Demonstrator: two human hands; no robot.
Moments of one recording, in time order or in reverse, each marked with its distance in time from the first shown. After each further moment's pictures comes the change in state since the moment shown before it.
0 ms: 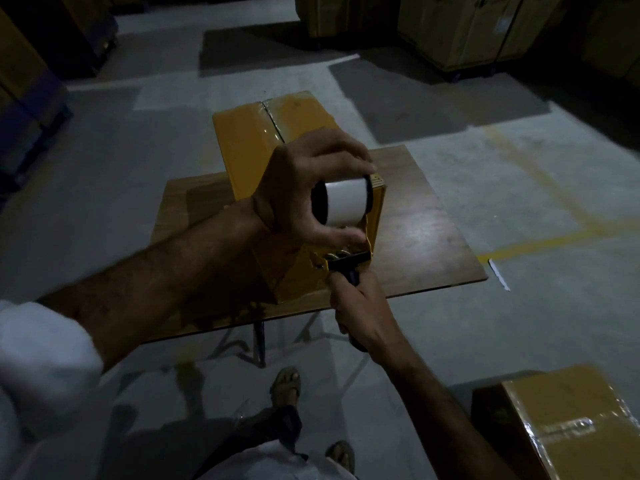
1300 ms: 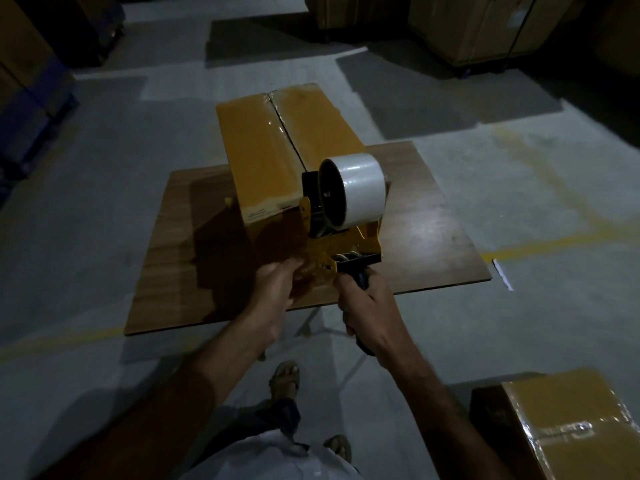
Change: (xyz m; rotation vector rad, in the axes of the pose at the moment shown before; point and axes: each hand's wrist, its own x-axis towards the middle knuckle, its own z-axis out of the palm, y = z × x) left_hand -0.109 0.057 0.074 -0.863 0.544 -1.674; right_hand -0.006 0.006 -0.007 0.011 0.051 -0.009
